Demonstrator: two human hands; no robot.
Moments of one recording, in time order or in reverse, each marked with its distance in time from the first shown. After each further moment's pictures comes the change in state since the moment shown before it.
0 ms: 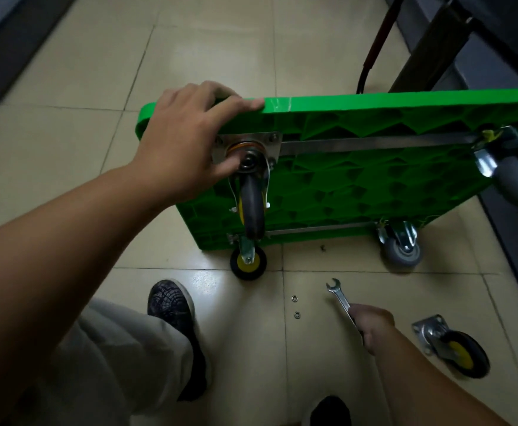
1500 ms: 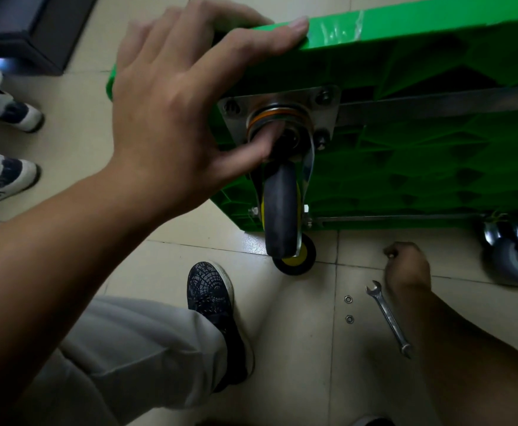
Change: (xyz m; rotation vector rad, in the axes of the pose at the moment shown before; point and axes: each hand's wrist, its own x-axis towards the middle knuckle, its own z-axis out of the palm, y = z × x) left_hand -0.001 -0.008 0.020 0.147 0.173 0.051; right_hand 0.098 -0.076 0.085 -0.491 0.191 -0.642
